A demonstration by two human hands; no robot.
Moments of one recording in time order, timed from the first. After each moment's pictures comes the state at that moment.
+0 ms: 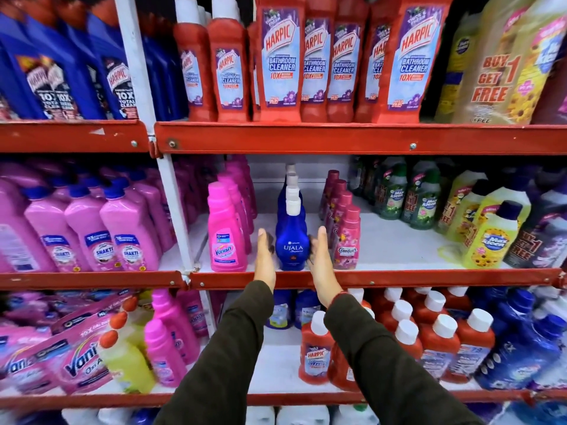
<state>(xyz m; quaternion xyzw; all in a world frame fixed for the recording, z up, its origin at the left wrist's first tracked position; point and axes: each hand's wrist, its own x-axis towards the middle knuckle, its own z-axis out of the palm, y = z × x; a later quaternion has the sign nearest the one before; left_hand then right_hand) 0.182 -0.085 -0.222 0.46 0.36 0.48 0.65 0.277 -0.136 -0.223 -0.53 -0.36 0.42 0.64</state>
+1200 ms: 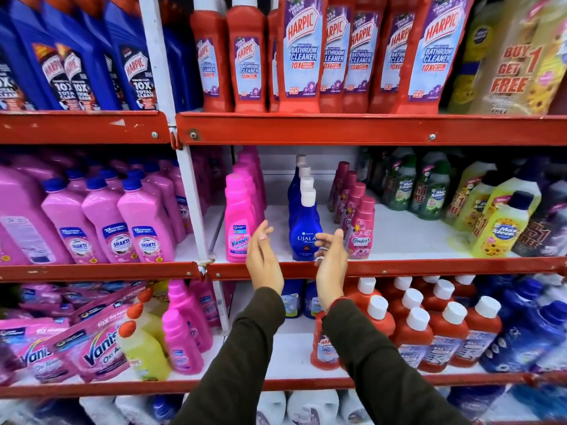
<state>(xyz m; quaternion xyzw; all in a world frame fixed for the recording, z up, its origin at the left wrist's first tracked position) 0.144 -0.095 -0.246 0.51 0.38 0.63 0.44 0.233 -0.145 -0.224 -0.55 -0.23 0.27 0.76</state>
